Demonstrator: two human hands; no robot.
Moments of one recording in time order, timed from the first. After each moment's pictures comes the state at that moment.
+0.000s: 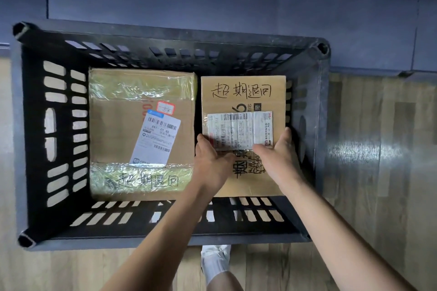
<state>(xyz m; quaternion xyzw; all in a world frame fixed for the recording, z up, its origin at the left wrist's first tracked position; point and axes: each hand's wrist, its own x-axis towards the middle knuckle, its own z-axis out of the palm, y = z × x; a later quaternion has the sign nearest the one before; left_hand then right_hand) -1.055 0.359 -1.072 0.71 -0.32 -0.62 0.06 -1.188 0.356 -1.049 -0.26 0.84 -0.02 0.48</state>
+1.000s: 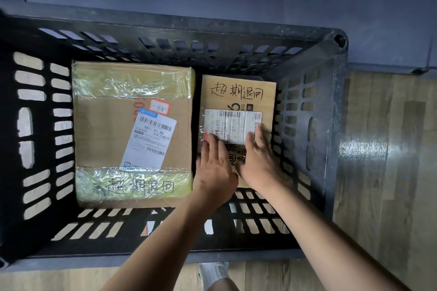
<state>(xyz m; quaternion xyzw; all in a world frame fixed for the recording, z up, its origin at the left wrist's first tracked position) -1.063 0.370 -1.111 0.56 -0.62 -0.49 -0.24 -1.167 0.363 -1.106 -0.49 0.72 0.19 0.45</state>
